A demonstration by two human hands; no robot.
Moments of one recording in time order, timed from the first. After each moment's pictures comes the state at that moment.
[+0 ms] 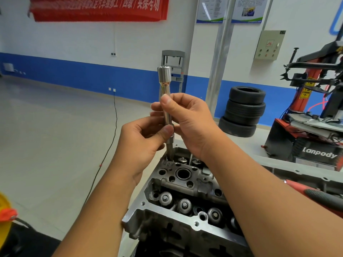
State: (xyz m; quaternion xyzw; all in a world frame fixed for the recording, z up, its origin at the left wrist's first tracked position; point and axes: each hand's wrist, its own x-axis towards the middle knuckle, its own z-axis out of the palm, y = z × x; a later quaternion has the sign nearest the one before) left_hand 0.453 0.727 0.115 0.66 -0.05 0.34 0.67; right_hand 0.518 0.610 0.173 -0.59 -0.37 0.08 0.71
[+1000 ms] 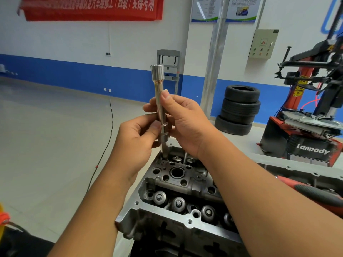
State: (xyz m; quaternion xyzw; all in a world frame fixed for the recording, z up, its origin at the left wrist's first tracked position) left_hand 0.454 0.723 0.116 0.68 -0.06 0.35 0.65; right_hand 0.519 0.607 0.174 -0.60 -0.37 0.12 0.69
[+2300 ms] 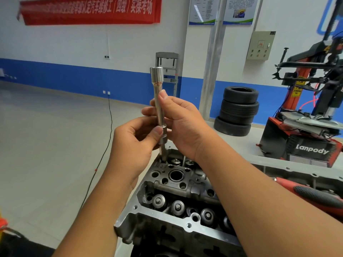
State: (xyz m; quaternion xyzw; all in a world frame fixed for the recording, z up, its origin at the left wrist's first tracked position) left_hand 0.455 0.718 0.116 0.64 -0.05 0.37 0.67; right_hand 0.521 0.609 0.173 -0.59 -0.36 0.13 0.71
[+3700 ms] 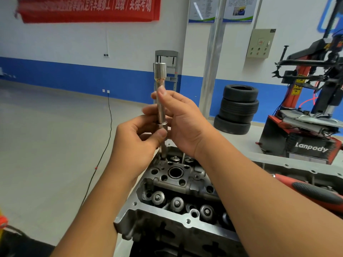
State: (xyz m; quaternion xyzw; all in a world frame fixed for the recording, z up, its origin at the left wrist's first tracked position) left_hand 0.453 0.715 0.117 0.68 -0.07 0.38 0.62; right_hand 0.518 0.608 0.173 -0.58 -0.36 0.15 0.72
